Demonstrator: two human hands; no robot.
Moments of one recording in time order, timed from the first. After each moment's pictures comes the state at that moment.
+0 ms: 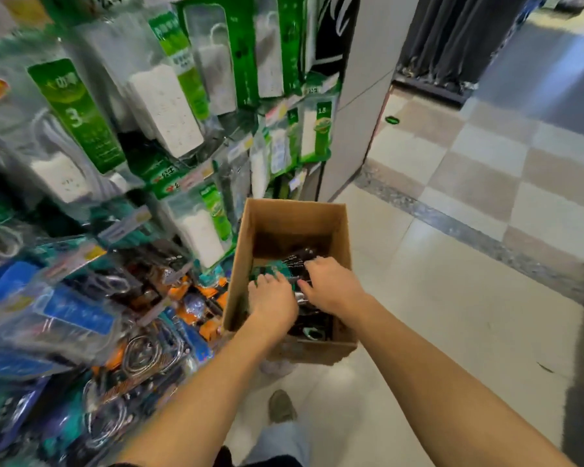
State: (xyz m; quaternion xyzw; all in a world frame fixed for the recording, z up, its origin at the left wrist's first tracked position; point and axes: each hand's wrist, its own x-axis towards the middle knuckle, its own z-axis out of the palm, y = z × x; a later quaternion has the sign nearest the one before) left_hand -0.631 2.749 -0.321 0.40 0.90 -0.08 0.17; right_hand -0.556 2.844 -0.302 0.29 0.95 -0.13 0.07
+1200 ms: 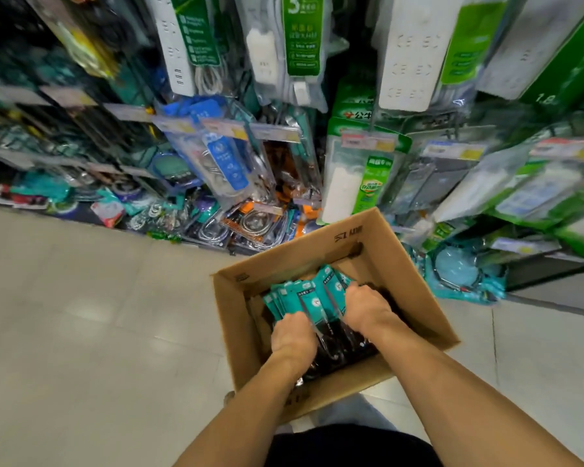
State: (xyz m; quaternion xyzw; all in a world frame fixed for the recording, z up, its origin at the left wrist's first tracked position) left_hand -0.606 2.844 -0.398 -0.27 0.89 0.15 0.33; right_hand -0.687 2.950 -0.391 -0.08 0.93 -0.03 0.35
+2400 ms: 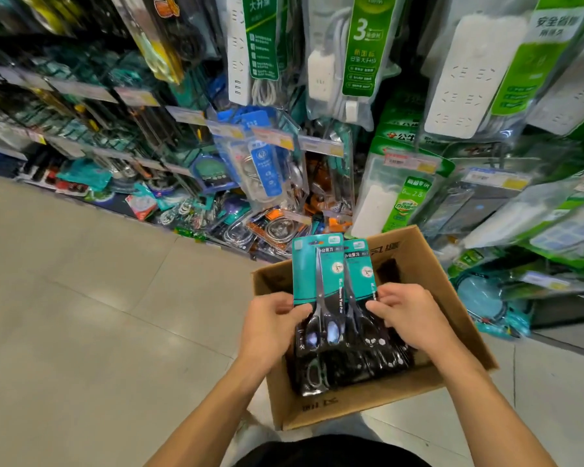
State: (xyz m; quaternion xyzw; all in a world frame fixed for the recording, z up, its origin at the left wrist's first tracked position) left_hand -0.568 2.772 -0.304 -0.35 0.77 0.53 0.03; right_hand -0.679 2.976 -0.327 -0.10 0.86 -0.41 0.28
